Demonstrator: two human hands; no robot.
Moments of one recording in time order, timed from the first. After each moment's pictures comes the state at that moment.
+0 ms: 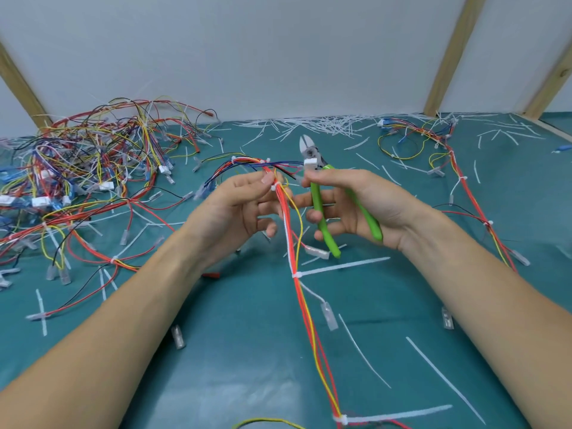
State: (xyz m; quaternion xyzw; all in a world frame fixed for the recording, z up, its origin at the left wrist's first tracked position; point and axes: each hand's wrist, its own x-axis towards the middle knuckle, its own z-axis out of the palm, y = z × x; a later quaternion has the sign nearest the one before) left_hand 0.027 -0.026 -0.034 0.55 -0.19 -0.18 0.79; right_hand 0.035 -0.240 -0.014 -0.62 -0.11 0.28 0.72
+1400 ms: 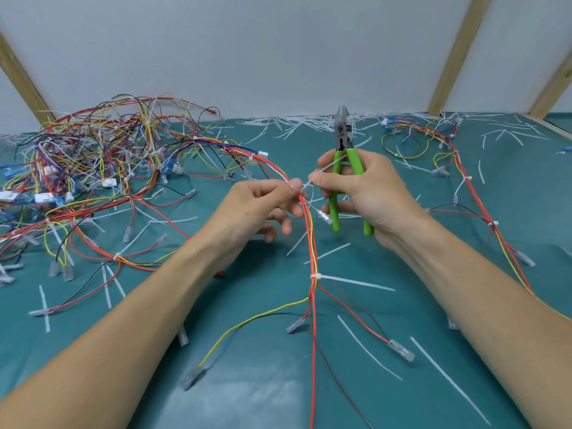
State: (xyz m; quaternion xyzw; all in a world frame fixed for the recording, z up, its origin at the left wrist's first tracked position) left_hand 0.027 -0.041 -0.042 0.73 -0.11 -0.09 0.67; right_hand 0.031 -0.227 -0.019 -0.71 -0.05 -0.01 0.70
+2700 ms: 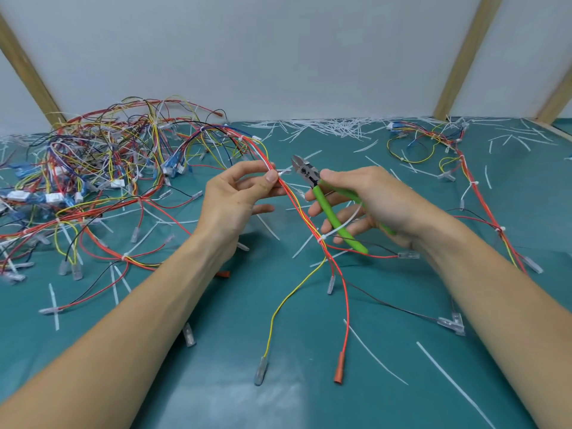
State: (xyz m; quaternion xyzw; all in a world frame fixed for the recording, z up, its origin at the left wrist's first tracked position) left_hand 0.034 -0.030 -0.042 0.66 -0.03 0.07 0.75; right_hand 0.036 -0.242 -0.013 -0.77 -0.09 0.18 0.60
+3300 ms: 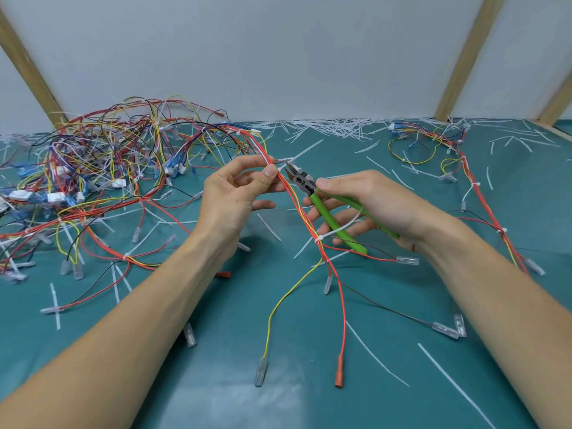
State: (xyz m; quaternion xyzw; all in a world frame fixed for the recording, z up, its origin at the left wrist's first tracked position) left_hand 0.035 -0.029 -0.040 0.64 -0.05 0.10 0.76; right_hand 0.035 -0.243 -0.013 -0.79 -0.11 0.20 0.57
